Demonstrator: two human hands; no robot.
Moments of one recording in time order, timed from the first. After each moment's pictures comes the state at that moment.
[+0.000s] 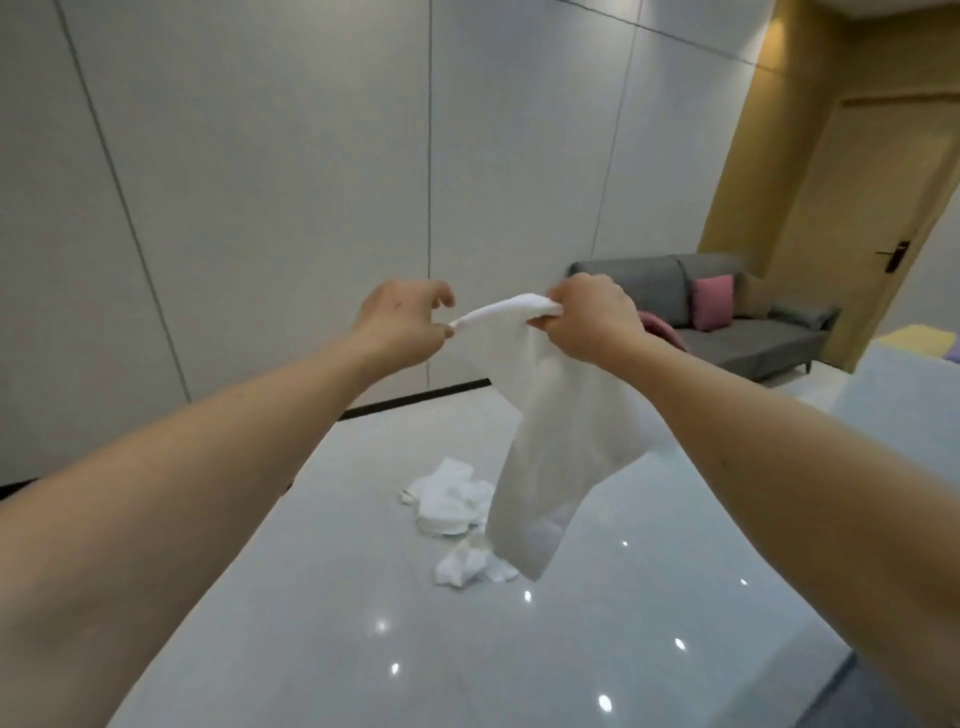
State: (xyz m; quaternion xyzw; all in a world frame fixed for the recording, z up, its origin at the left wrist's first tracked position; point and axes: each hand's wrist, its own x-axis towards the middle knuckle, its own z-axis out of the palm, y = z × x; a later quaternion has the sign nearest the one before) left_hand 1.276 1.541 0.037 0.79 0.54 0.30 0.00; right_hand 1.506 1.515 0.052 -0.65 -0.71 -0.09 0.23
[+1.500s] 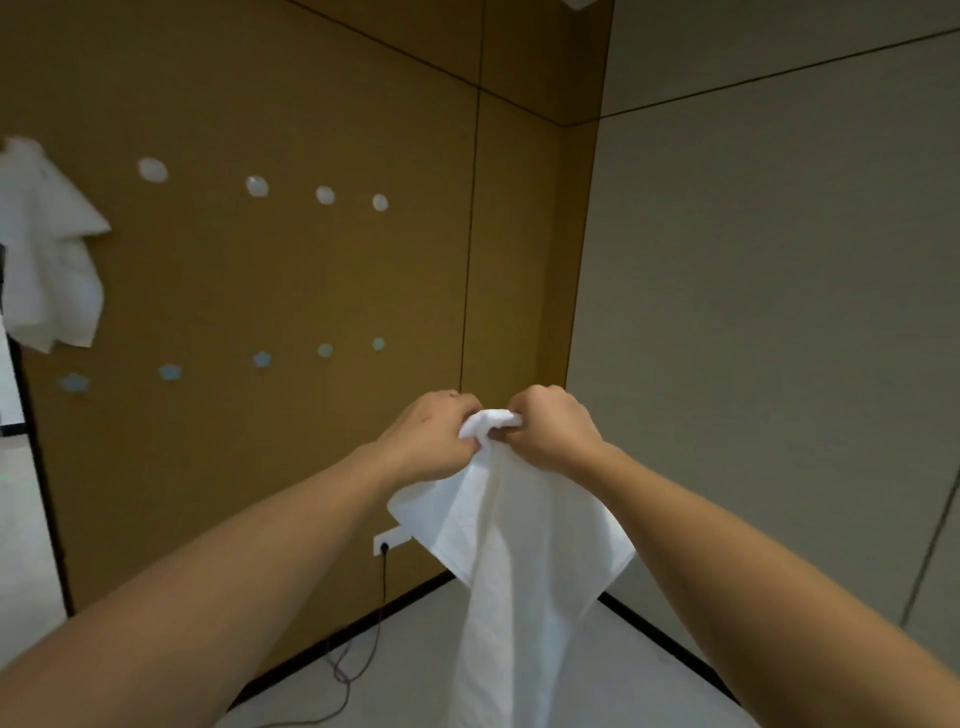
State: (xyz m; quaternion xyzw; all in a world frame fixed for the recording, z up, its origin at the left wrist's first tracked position) left_hand 0.347 1.507 0.075 0.38 0.88 0.23 -0.16; right_hand 0.413 1.673 0.093 -0.02 -0.97 0.12 0.23
